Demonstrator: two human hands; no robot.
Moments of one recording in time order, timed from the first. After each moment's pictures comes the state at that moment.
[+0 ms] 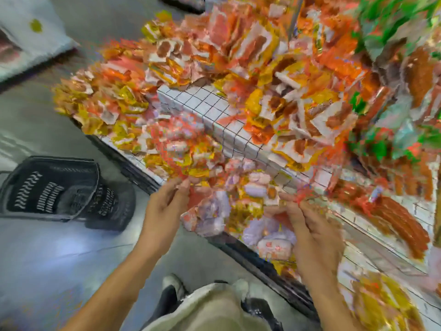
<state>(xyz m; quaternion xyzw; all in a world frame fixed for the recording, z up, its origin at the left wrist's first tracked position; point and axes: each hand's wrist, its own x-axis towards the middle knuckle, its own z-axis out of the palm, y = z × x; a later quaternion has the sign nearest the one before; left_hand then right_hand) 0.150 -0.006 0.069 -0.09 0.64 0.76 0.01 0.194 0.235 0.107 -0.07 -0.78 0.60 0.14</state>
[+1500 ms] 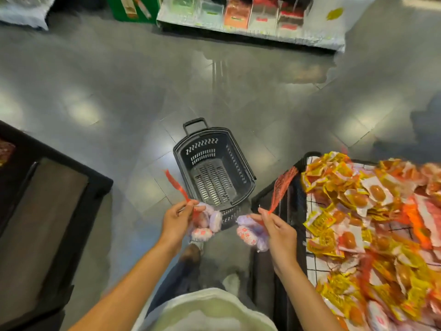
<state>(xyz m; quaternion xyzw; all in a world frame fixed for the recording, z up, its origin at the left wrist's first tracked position) 0.076 -0.534 -0.079 -0.61 0.39 0.65 -0.22 -0.115 -0.402 -0.071 0.08 -0.73 0.55 -0.39</state>
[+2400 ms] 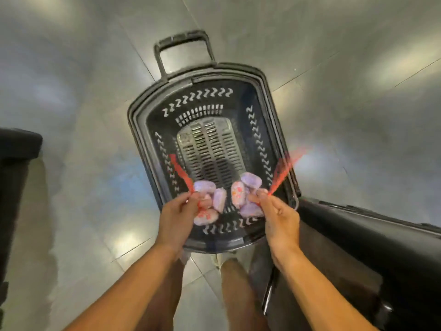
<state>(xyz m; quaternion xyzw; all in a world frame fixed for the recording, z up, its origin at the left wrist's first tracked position) -0.039 -0.742 -0.463 -0.69 0.33 0.64 -0.10 -0.217 -0.667 -0.457 0.05 -0.79 0.41 -0.46</state>
